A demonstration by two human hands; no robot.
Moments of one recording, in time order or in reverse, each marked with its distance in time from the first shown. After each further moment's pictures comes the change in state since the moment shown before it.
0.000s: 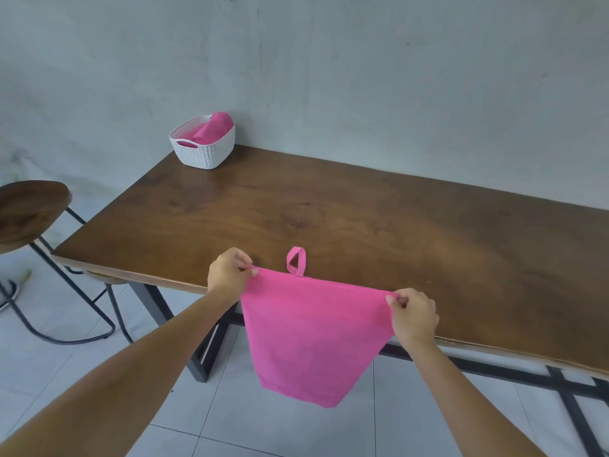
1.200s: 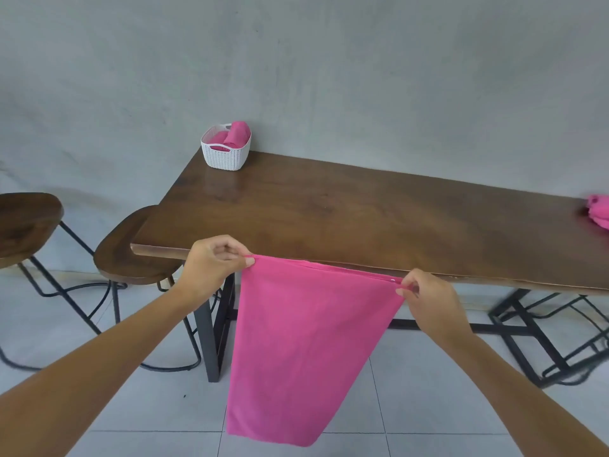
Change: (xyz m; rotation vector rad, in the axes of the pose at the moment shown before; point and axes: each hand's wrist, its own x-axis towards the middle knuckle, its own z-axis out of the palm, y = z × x) left_hand -0.083 -0.062 -0.247 -0.406 -0.350 0.399; right_hand -0.245 -0.119 -0.044 -0.293 0.027 -0.288
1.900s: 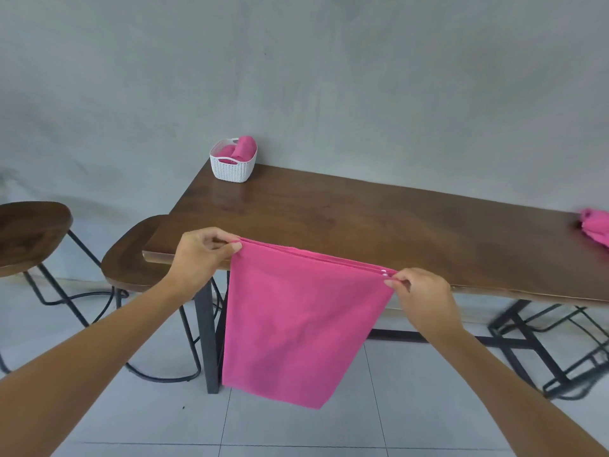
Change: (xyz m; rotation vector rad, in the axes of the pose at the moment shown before) left_hand 0.001 0.018 -0.033 -0.063 0.109 0.005; right_hand 0.001 -0.033 -0.006 -0.059 0.186 -0.182
